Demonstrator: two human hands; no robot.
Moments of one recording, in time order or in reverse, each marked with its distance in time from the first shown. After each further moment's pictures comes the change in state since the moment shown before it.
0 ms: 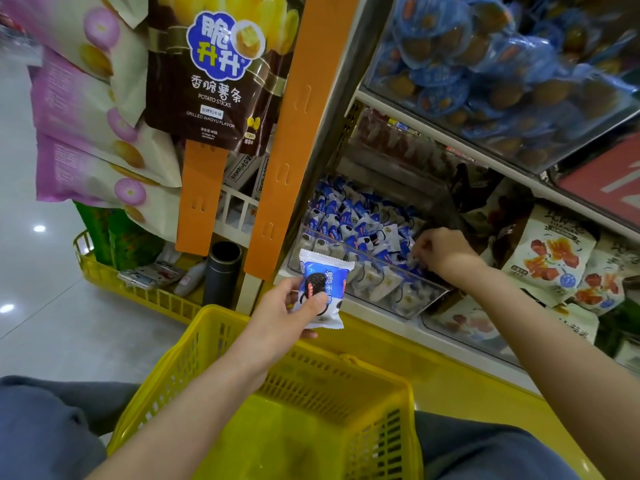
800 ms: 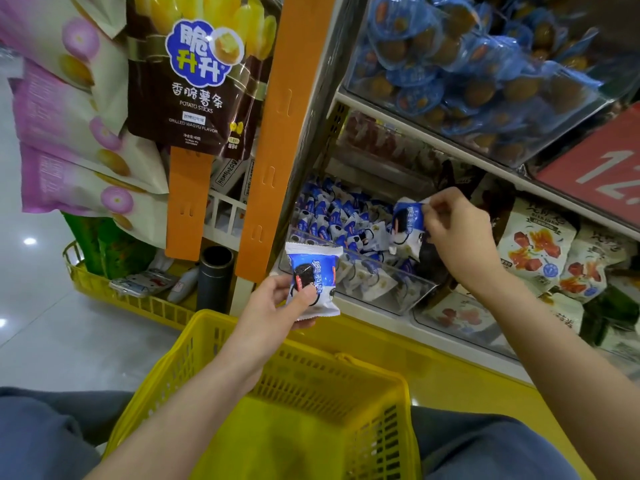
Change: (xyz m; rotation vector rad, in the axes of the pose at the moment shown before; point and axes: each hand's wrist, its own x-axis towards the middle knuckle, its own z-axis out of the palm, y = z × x) left_hand 0.003 -0.004 0.000 -0.117 0.025 0.003; right_hand -0.047 -0.003 -0.026 0.352 0.497 -0.274
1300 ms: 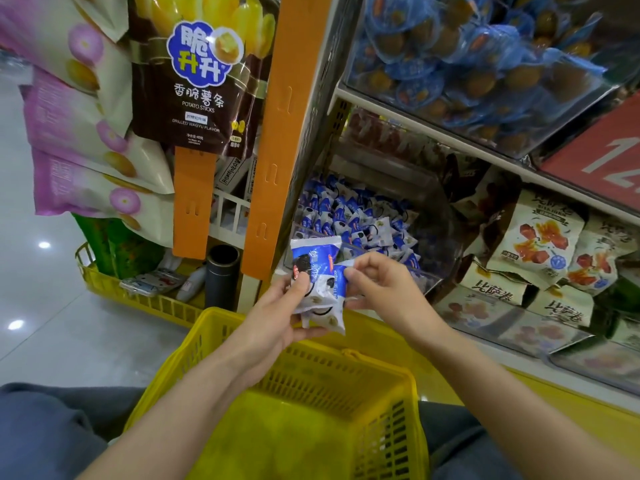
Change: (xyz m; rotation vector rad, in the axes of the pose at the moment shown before) left_hand -0.008 0.006 -0.001 -0.174 -0.189 -0.122; right_hand -0.074 -0.057 0.042 0.753 -0.537 0.350
